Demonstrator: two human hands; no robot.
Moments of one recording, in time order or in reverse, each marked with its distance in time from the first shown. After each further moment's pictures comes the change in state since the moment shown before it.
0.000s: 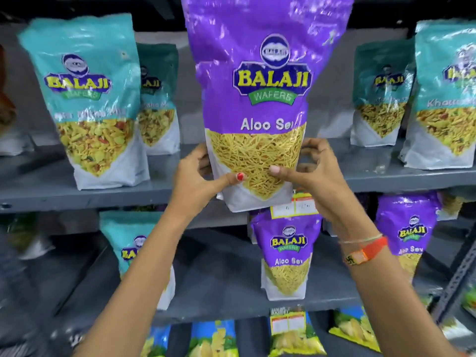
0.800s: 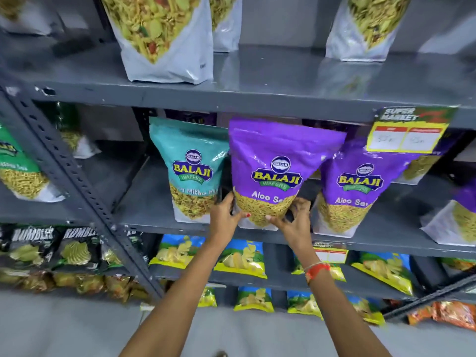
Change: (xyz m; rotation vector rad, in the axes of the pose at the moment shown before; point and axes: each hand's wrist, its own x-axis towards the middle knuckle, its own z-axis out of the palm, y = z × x) left_hand -0.167 -0.251 -0.022 0.221 0.056 -0.553; right_hand -0.119 0.287 0.103 -0.051 0.021 0.385
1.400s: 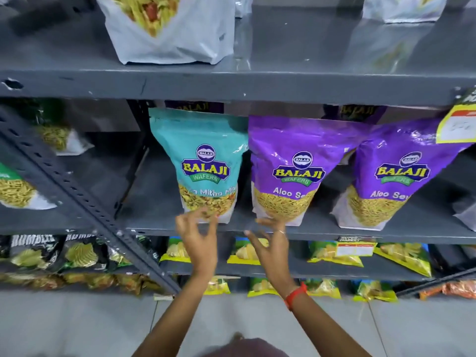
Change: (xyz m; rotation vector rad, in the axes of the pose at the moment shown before) left_hand -0.028 -0.049 -0.056 -0.036 0.537 -0.002; right_hand -0.055 0.034 0.096 -0.143 0.010 0.061
